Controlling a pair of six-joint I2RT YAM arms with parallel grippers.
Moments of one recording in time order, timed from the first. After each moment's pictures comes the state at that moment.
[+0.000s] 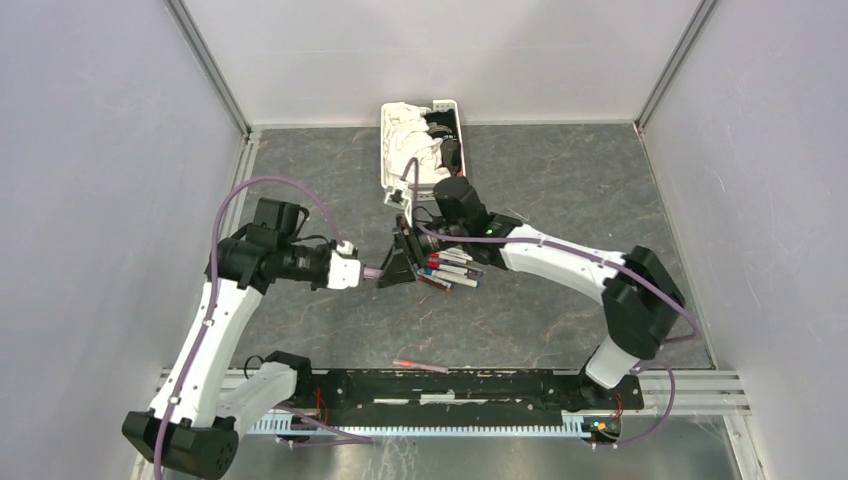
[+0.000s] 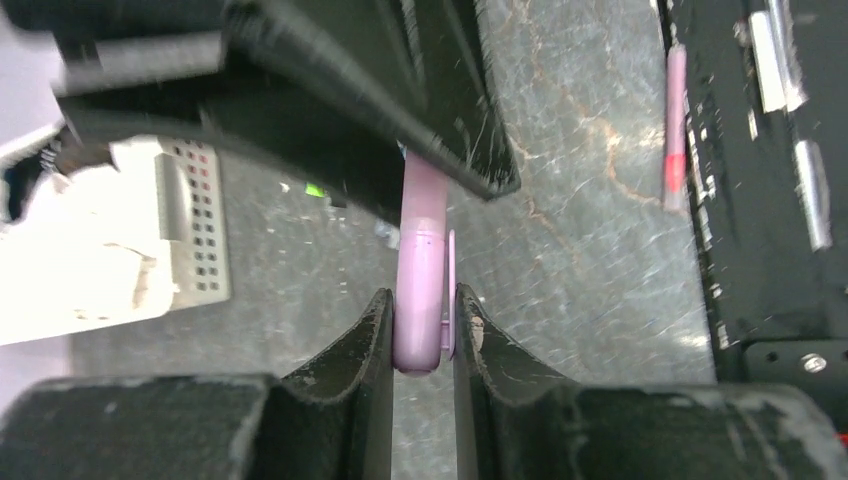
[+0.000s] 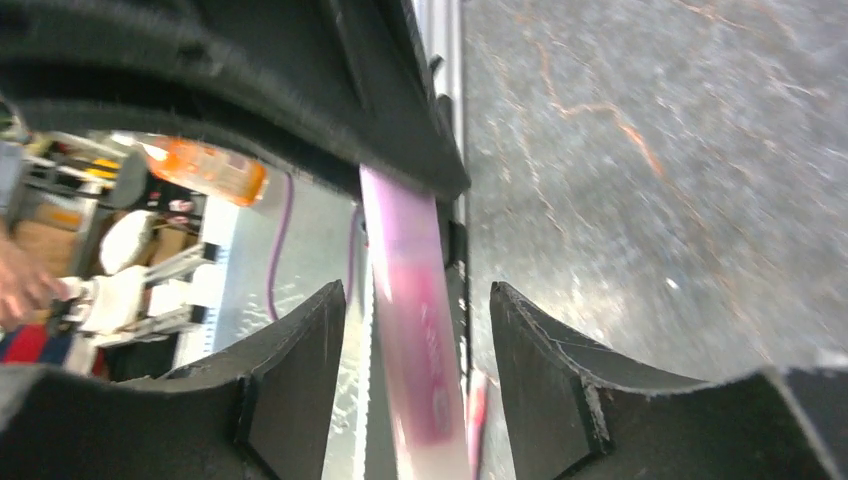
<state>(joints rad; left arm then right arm) -0.23 0.93 1.07 -1.17 0.87 1.45 0.86 1.69 1.21 0.13 -0.92 0.43</state>
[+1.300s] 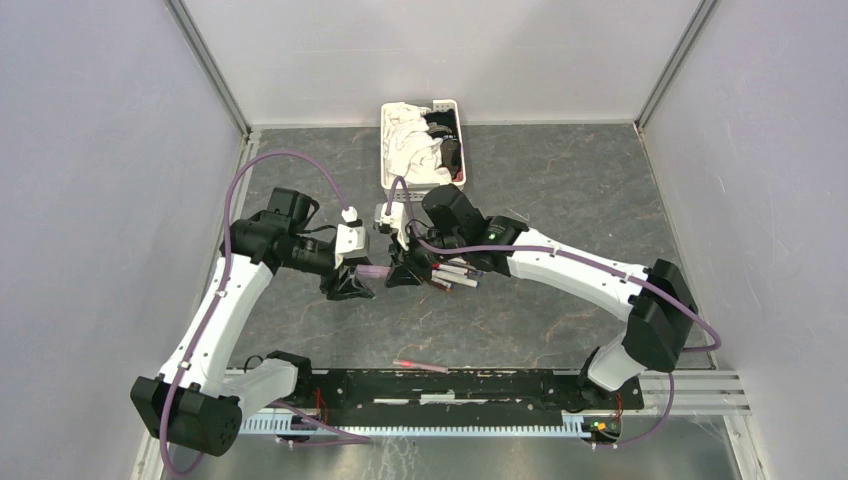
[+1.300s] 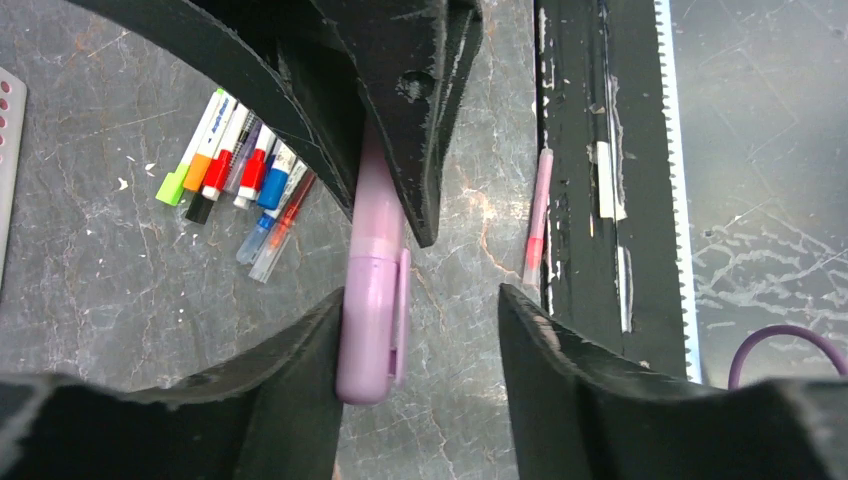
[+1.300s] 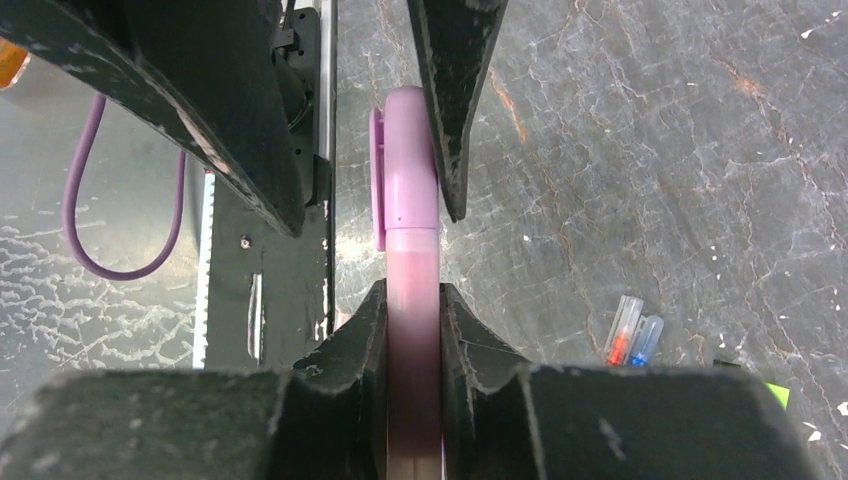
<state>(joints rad) -0.24 1.07 1.09 -1.21 1.00 1.09 0.95 1.56 1.27 -0.28 -0.59 -0.13</state>
